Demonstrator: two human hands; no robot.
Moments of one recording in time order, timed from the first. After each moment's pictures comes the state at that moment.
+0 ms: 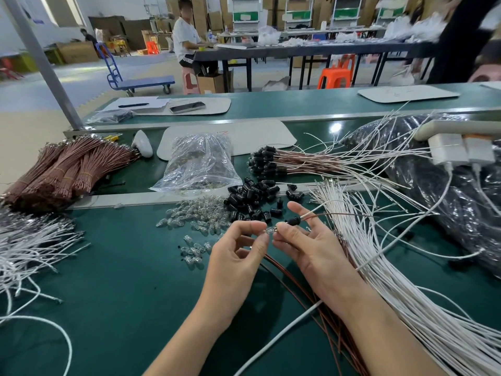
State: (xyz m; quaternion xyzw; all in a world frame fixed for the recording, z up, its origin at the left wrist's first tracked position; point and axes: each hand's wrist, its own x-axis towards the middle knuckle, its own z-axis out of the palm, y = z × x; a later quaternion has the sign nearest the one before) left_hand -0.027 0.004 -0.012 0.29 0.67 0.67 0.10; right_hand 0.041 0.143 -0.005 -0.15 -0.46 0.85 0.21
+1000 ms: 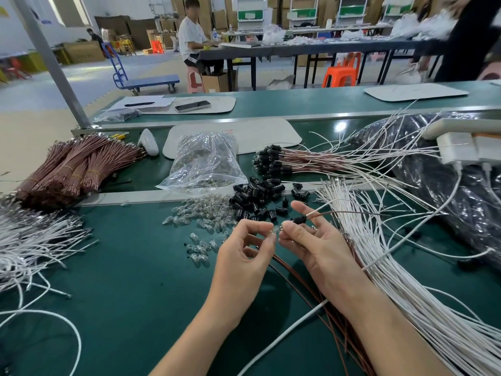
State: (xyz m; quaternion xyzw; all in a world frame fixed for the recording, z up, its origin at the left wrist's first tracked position) left_hand -0.025 0.006 -0.014 0.30 0.68 0.66 0.08; right_hand 0.041 0.143 -0.007 -0.14 -0.47 0.85 0.21
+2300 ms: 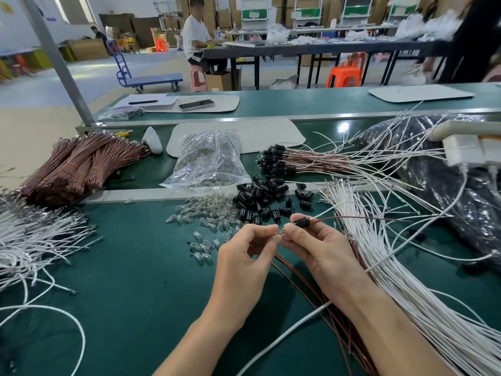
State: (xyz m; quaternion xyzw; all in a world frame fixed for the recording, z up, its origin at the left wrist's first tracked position) left_hand -0.025 0.004 -0.019 0.31 0.70 0.64 0.04; right_hand 0.041 0.140 -0.006 -0.16 -0.44 0.86 0.20
